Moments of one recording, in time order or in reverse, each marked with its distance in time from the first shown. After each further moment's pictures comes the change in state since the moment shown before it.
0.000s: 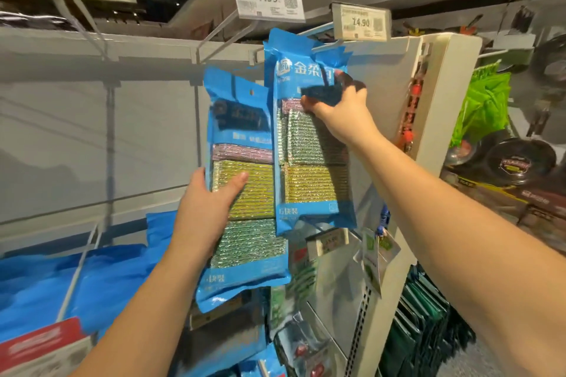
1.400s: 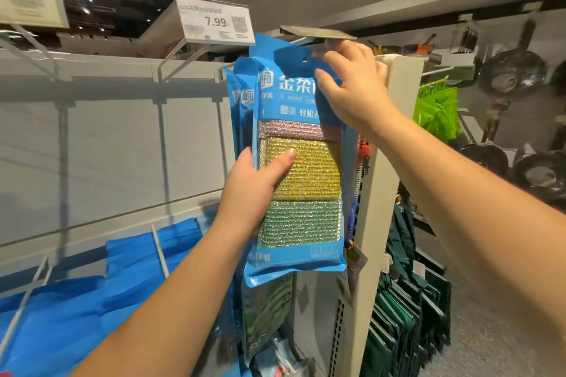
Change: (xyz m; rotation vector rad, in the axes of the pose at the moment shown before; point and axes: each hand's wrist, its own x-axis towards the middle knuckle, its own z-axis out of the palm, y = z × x) left_hand 0.009 0.055 0.095 -0.327 -0.347 0.104; right_hand 0.001 -0.026 -0.087 -0.483 0.217 -0.400
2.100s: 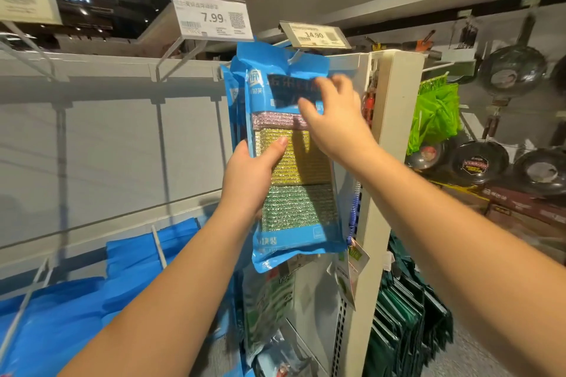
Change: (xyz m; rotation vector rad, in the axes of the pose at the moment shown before) left_hand 0.028 -0.008 0.002 0.012 0.110 -0.061; right_hand -0.039 -0.021 0.026 0.204 -0.106 0.219
